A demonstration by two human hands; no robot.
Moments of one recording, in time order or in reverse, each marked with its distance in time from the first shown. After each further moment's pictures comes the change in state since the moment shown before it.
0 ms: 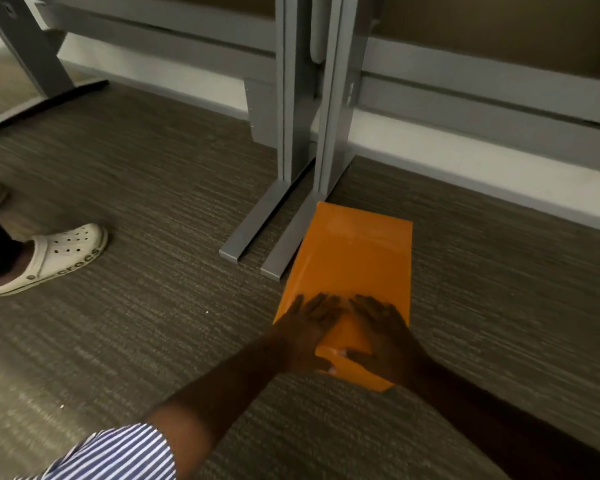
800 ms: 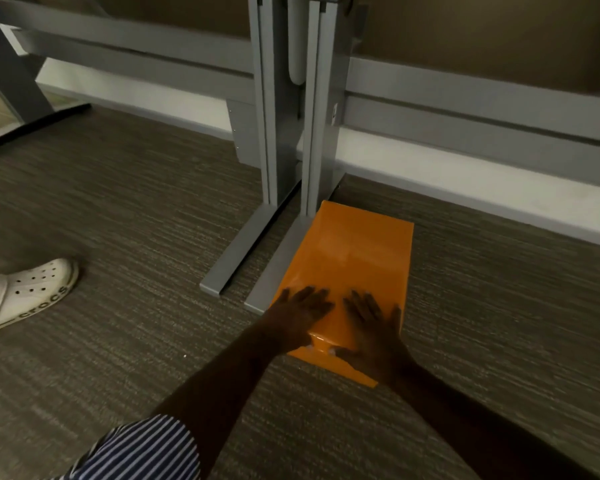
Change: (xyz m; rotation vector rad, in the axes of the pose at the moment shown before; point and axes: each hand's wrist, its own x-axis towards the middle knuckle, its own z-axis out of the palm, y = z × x) left_hand 0.083 -0.054 -0.049 0.097 -0.112 -0.067; right_hand 0.082 0.041 0.010 -0.037 -0.037 0.150
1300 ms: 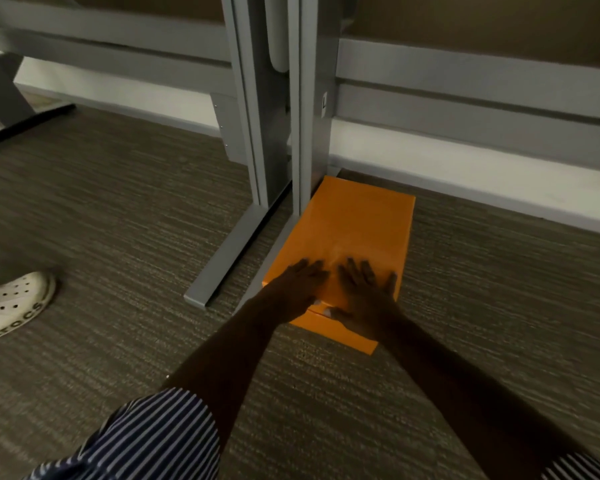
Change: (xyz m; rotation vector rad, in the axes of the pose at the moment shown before) left_hand 0.083 -0.051 -0.008 -0.122 0.104 0.016; right_hand 0.090 0.033 -0.015 -0.029 0.008 0.052
